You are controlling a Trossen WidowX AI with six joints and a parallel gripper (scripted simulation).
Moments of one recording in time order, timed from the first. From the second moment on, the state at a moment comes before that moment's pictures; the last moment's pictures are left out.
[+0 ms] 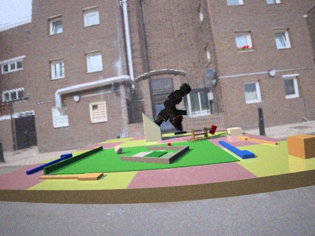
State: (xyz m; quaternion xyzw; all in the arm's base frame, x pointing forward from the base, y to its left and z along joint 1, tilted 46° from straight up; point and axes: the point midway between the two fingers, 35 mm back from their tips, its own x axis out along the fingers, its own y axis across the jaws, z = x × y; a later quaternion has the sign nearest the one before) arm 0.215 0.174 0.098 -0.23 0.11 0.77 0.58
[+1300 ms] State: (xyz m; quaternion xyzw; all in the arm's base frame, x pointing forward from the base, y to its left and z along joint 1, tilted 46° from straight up) arm 0.208 0.207 0.067 -0.23 0.11 0.77 0.58
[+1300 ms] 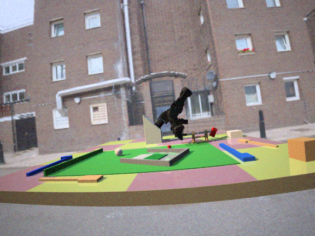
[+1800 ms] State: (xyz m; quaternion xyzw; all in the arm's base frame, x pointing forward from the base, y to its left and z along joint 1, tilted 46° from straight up) arm 0.208 0.206 0.067 -0.23 0.11 0.77 0.58
